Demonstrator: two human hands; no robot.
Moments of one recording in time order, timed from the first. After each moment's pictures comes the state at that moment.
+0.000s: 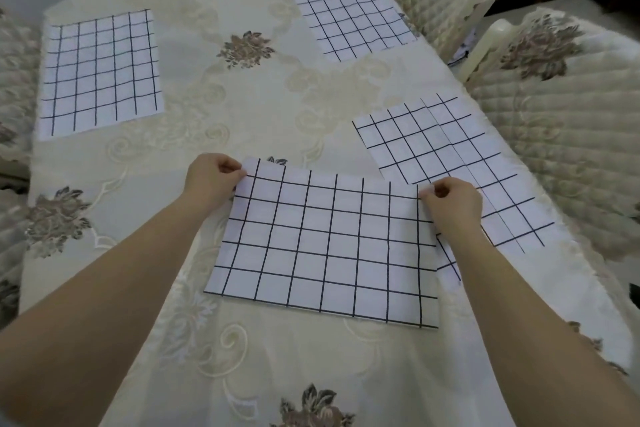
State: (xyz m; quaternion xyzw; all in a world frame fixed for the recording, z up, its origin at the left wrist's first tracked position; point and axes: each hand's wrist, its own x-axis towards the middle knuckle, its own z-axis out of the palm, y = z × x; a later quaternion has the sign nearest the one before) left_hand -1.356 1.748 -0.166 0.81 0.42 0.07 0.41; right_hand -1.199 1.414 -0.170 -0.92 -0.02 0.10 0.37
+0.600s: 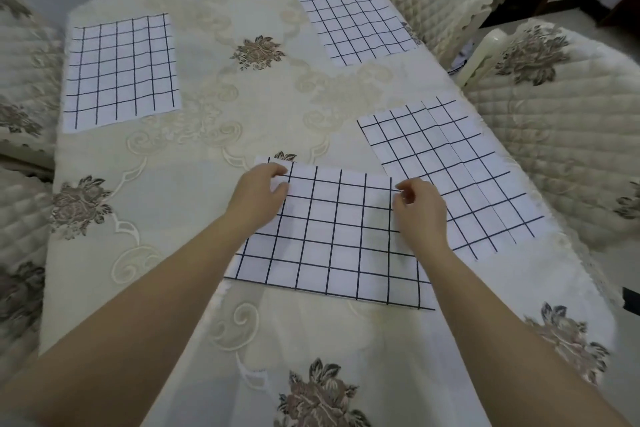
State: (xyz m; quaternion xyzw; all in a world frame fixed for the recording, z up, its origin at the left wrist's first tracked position) left_hand -1.373 1.679 -0.150 0.89 0.29 0.05 0.34; right_hand -1.259 1.441 -0.157 -0.92 -0.12 0.08 0.36
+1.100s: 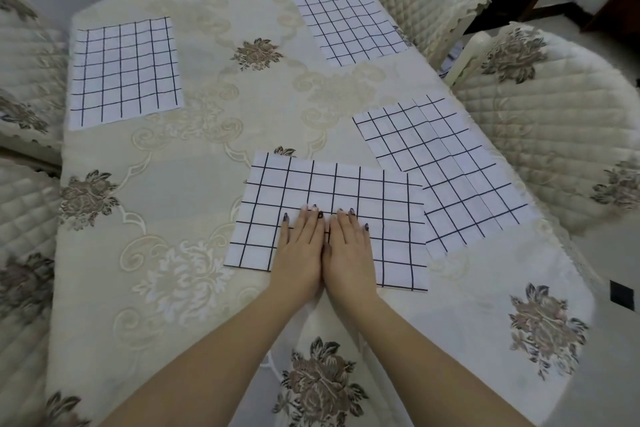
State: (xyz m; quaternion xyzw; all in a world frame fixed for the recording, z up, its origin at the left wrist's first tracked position) left_hand -1.434 1.568 -0.204 0.98 0.15 -0.06 0.09; right_hand -1.384 1.479 -0.199 -0.94 -0.28 0.08 0.18
